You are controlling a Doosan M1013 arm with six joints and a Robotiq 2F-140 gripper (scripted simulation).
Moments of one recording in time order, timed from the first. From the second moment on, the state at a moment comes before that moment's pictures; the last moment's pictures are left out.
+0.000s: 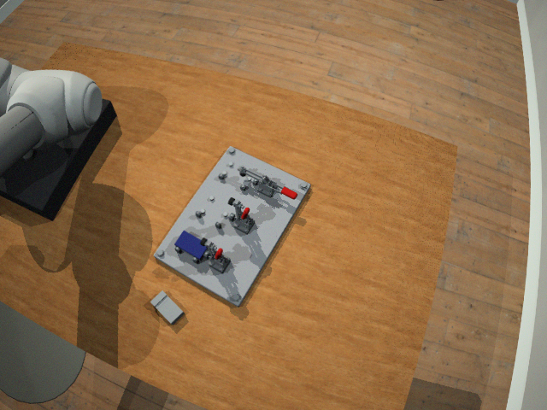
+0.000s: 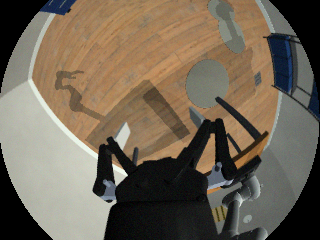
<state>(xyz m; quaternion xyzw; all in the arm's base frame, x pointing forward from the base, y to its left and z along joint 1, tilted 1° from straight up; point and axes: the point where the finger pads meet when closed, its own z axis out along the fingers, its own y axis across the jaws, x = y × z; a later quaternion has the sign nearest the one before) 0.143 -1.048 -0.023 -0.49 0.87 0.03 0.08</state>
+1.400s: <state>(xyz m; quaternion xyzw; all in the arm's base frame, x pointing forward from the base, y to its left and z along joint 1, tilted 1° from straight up) 0.561 -0.690 0.103 -0.82 0.57 0.02 0.04</state>
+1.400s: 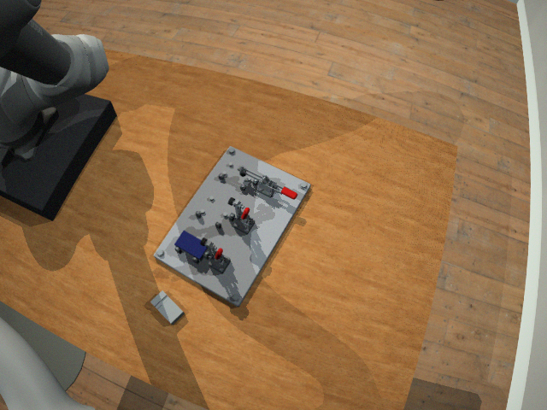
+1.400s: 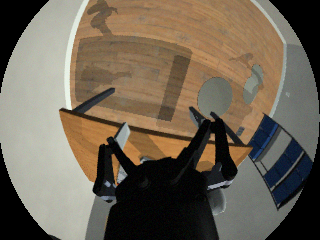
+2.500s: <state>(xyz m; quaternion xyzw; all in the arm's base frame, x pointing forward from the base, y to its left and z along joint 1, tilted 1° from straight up) 0.621 -0.252 0.152 -0.98 0.20 0.00 0.00</state>
